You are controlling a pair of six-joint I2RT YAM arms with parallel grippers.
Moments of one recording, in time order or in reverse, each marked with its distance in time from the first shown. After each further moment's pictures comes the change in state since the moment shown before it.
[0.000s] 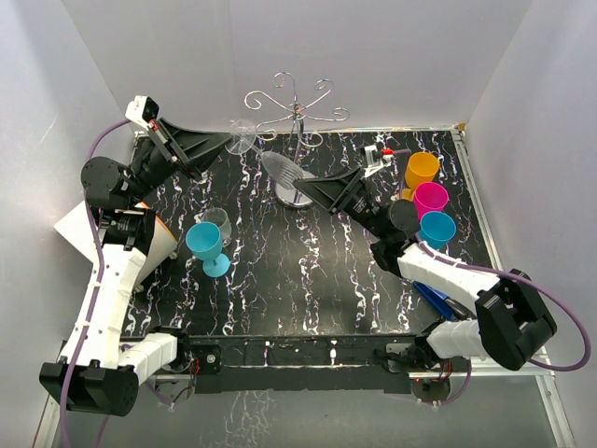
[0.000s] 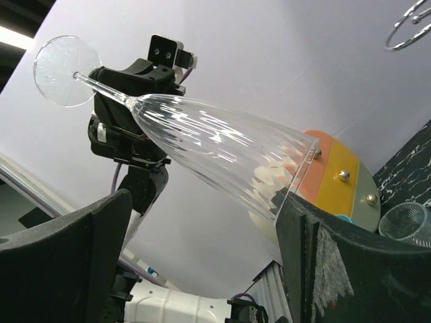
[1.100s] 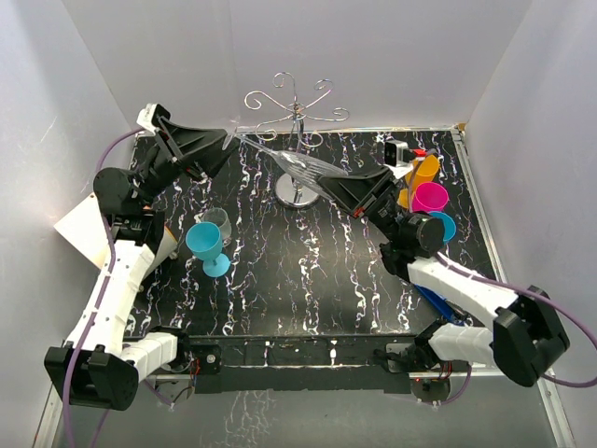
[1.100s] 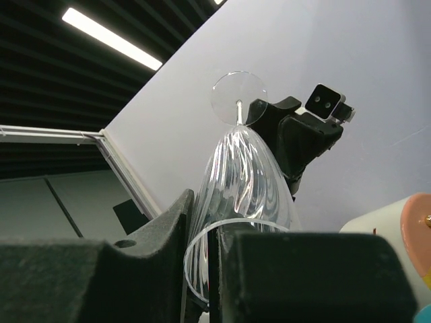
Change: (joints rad) left arm -0.008 0.031 -0.127 0.319 -0.027 -0.272; right arm 0.002 -0.085 0.000 0.294 0.008 0.179
